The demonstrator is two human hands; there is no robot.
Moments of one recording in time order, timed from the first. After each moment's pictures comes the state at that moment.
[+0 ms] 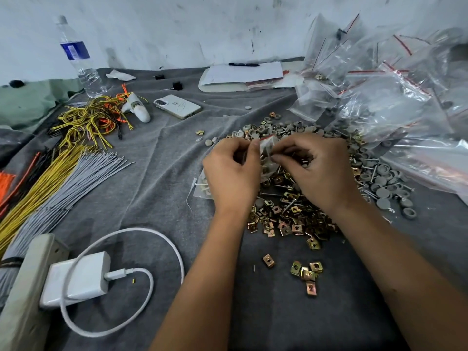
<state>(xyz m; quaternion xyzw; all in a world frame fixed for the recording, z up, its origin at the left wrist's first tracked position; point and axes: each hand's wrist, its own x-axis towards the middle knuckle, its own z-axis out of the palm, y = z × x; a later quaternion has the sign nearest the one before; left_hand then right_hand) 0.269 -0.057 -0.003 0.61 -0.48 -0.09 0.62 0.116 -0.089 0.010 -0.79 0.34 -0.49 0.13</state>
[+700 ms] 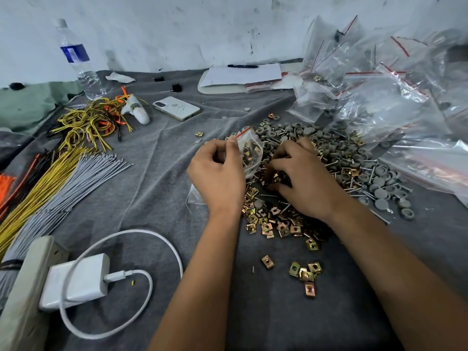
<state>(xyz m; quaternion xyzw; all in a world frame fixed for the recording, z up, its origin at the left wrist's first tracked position) 0.276 -0.059 -0.001 0.61 -0.35 -0.12 0.70 0.117 -0.096 -0.004 -0.88 0.41 -0.24 0.05</state>
